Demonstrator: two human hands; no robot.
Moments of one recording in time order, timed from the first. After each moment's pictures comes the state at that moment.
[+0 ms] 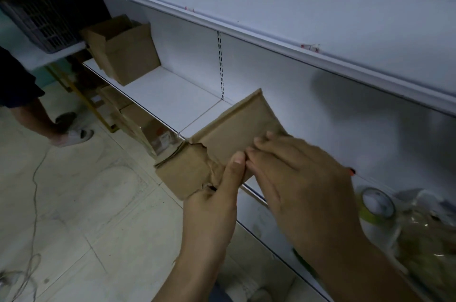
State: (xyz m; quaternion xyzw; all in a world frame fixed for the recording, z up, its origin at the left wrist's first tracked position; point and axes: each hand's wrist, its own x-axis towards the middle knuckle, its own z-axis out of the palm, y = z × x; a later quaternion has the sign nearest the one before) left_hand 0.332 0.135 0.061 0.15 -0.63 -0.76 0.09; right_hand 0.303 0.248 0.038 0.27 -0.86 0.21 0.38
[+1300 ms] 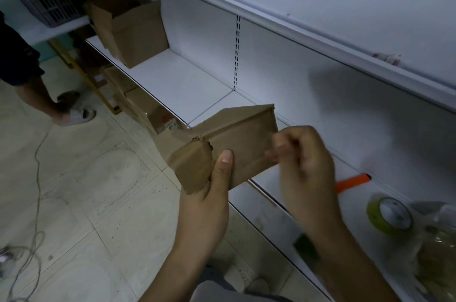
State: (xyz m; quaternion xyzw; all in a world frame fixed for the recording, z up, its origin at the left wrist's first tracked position) left_hand 0.293 0.086 0.041 0.19 -0.69 -0.69 0.11; right_hand 0.259 0.202 0.042 -0.01 -0.77 0.62 0.14
